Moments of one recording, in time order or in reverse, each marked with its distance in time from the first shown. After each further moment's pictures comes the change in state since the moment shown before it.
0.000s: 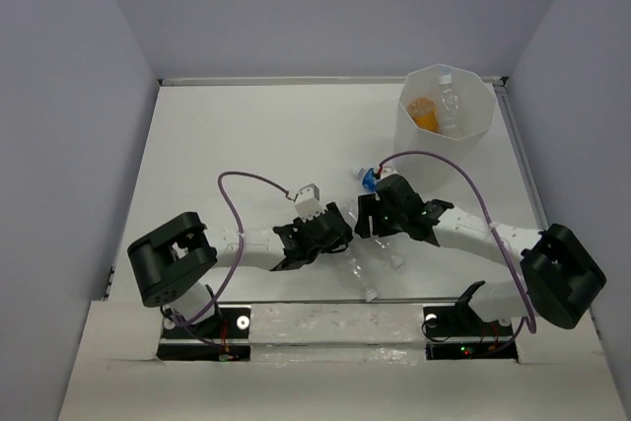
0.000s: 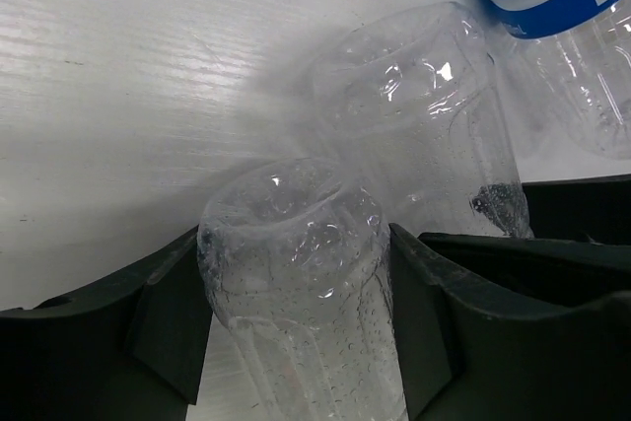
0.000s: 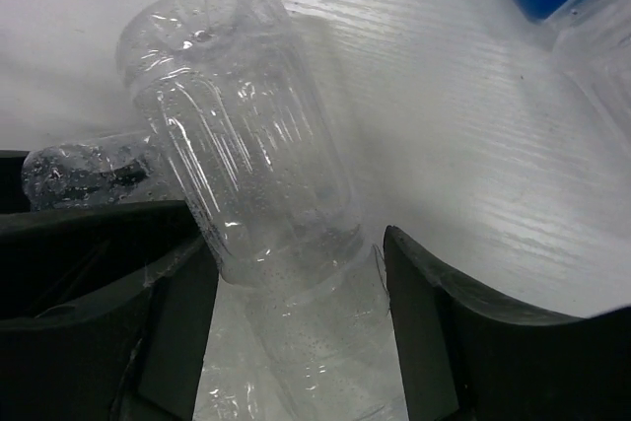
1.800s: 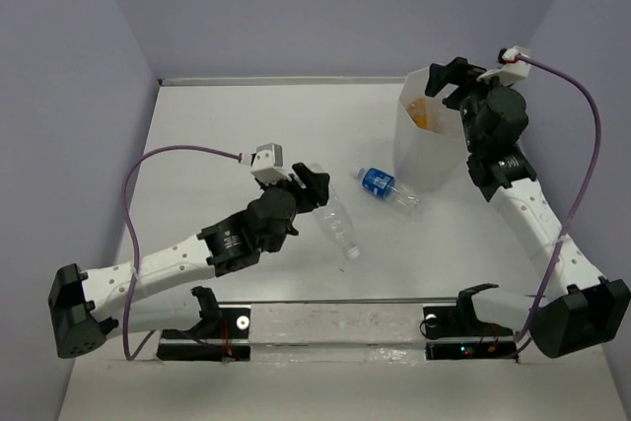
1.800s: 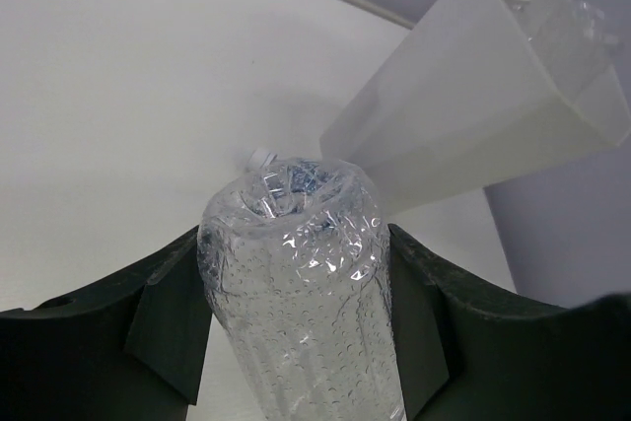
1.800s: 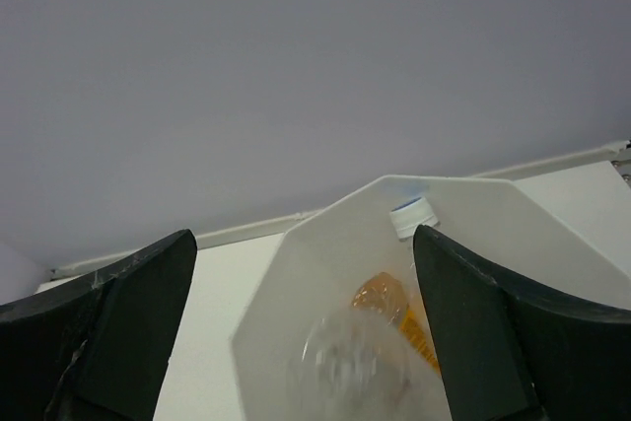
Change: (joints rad) left arm 0.002 -0.585 0.077 -0.124 -0.270 0.456; right arm -0.488 -0.152 0.460 0.404 0.246 -0.201
